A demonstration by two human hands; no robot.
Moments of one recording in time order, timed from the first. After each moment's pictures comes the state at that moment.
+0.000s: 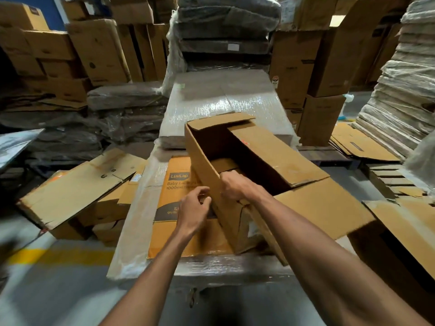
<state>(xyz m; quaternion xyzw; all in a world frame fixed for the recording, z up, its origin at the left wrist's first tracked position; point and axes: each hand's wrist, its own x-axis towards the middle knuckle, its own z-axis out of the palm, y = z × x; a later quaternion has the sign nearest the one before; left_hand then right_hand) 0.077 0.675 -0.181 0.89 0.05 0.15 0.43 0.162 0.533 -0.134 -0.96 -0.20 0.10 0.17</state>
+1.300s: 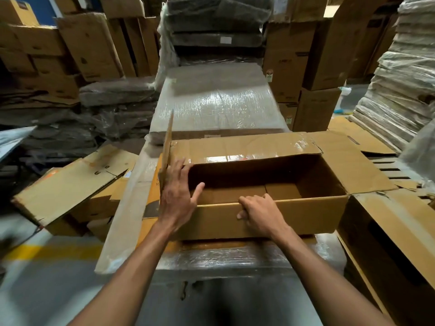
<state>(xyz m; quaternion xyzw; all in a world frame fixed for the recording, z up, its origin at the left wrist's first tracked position) 0.085 0.661 -0.175 0.92 -0.06 0.33 0.23 0.098 0.414 -0.201 -0.96 -0.26 -0.08 0.08</state>
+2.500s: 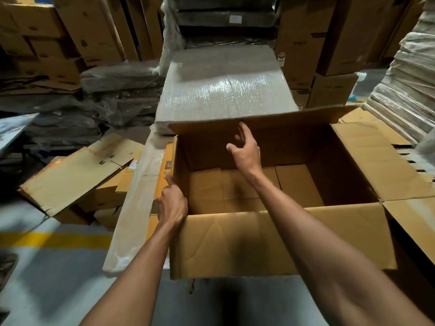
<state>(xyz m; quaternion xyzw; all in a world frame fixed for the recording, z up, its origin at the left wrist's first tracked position) 0.114 0.706 -0.207 0.94 0.25 0.09 0.23 0.209 0.516 -0.138 -0.76 -0.06 -0.08 0.64</state>
